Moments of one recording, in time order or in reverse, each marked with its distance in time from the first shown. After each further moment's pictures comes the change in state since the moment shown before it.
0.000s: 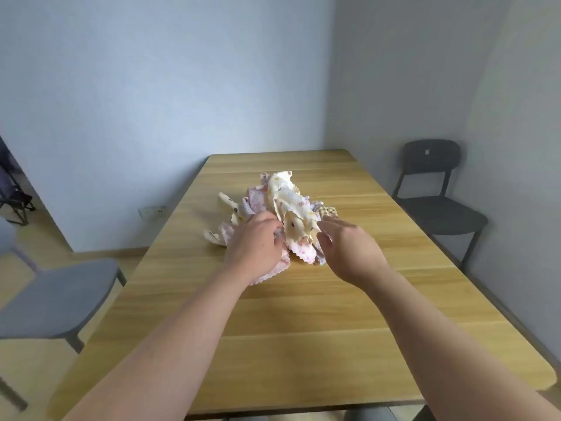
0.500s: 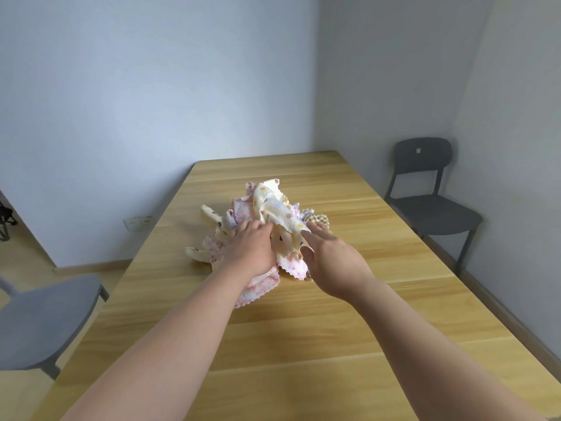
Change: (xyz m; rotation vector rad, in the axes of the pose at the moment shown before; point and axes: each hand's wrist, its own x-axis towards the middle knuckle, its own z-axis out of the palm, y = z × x) left_hand 0.059 -0.004 0.036 0.130 -0.291 -0.146; right_hand 0.029 0.019 0.021 -0.024 -0.174 -0.010
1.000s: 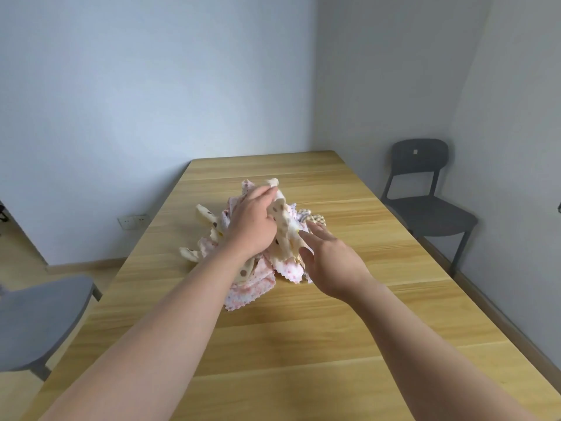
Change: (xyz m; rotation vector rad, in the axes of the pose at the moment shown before) left_hand 0.008 0.022 -0.042 -0.400 0.250 0.082; right_hand 0.005 0.007 0.001 0.026 0.023 -0.002
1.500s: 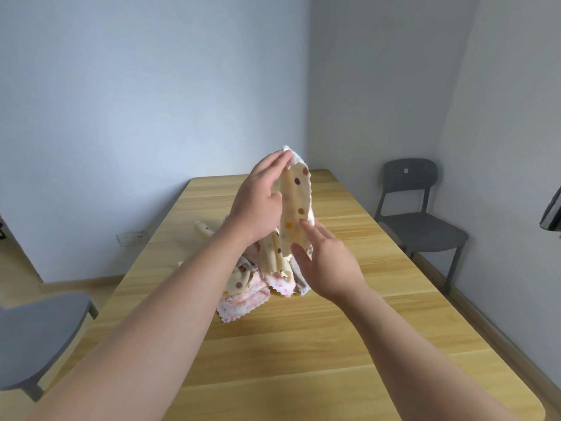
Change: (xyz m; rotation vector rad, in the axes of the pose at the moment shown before) left_hand 0.007 0.057 -0.045 -0.276 0.142 0.308; right_hand -0.011 -0.015 -0.030 0.094 0.221 0.046
